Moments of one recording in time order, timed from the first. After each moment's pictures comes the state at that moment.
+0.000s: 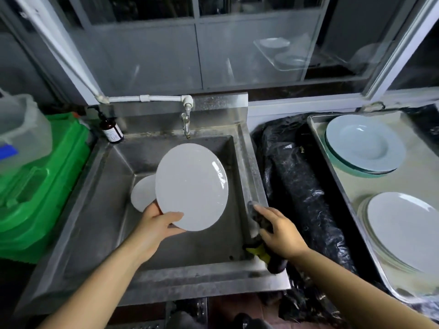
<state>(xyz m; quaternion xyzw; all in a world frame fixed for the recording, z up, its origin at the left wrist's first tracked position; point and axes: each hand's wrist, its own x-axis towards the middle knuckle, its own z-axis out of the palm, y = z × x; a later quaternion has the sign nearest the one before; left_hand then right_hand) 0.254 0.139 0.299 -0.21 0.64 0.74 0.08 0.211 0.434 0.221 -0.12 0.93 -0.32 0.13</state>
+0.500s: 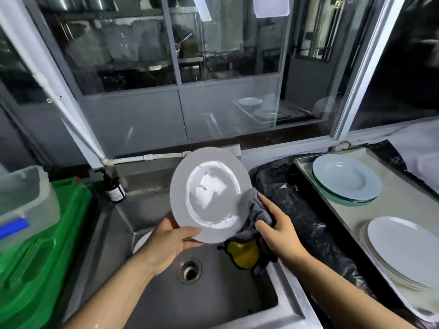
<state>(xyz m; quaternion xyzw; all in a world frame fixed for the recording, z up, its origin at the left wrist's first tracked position) 0.209 0.092 0.375 -0.06 0.63 0.76 0.13 0.204 0.342 0.341 0.00 0.74 -0.67 0.00</state>
